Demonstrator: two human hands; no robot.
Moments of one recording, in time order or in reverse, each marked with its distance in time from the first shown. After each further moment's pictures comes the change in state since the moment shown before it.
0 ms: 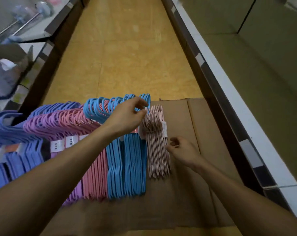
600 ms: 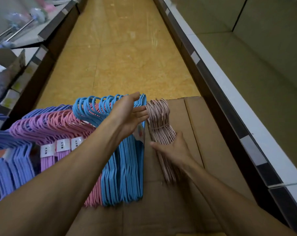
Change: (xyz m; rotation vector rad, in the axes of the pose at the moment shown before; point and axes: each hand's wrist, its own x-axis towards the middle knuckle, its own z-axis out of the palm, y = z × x) left_hand 0.021 0.014 0.035 -1.223 0.030 -0.530; right_hand 0.014 0.006 0.028 0.155 0.202 0.087
